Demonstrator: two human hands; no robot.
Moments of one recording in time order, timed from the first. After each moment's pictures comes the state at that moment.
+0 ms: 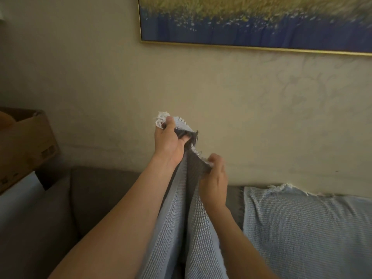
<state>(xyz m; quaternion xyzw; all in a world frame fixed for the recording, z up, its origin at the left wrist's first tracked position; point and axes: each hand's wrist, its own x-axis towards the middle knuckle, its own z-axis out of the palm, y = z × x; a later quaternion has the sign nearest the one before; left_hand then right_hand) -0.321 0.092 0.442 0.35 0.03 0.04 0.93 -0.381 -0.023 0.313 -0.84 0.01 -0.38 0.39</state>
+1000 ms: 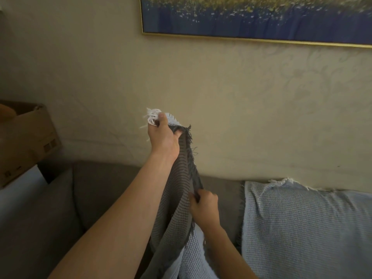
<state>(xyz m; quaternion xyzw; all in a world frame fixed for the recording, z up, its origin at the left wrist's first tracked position) -0.321 0.105 0.435 0.34 0.08 0.11 0.93 -0.398 -0.015 0.224 -0.88 0.02 -0.18 0.44</state>
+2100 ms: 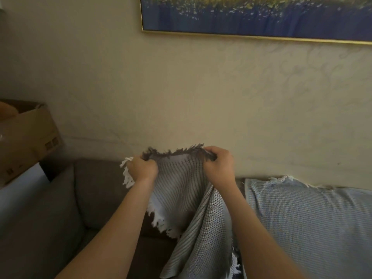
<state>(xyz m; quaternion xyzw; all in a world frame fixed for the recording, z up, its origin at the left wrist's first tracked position) -0.338 0.170 0.320 0.75 0.26 0.12 0.60 -0.376 -0.043 0.348 -0.84 -0.02 -0.24 0.49</state>
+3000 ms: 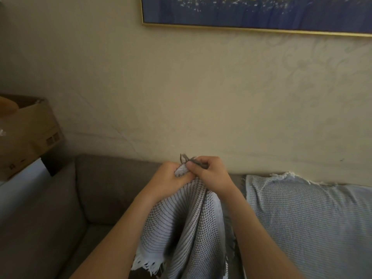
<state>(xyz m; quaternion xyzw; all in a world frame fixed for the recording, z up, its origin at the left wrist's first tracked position) -0.393 0.145 0.330 0.83 -0.18 -0.06 0.53 -0.386 -0.037 0.321 -0.76 -0.09 -0.04 0.65</state>
